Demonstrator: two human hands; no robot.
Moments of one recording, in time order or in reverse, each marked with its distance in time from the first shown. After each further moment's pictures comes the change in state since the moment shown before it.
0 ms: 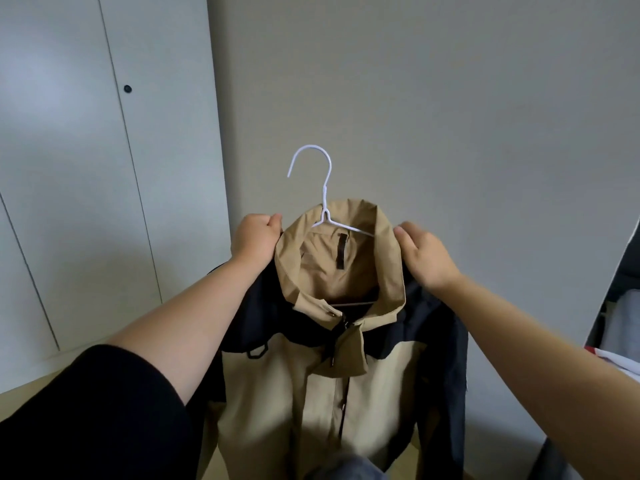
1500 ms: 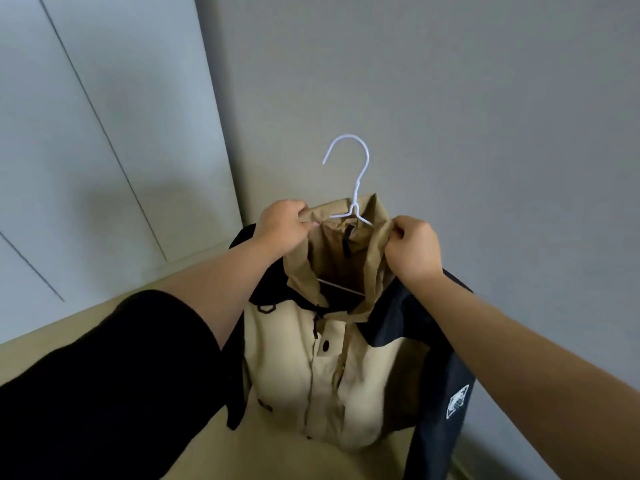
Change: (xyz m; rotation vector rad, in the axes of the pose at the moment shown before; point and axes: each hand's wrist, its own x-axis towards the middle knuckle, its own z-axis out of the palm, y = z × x) left_hand 0.194 -0.065 0.169 0.351 -0.357 0.052; right_hand 0.201 0.095 0.134 0.076 -0.106 0.260
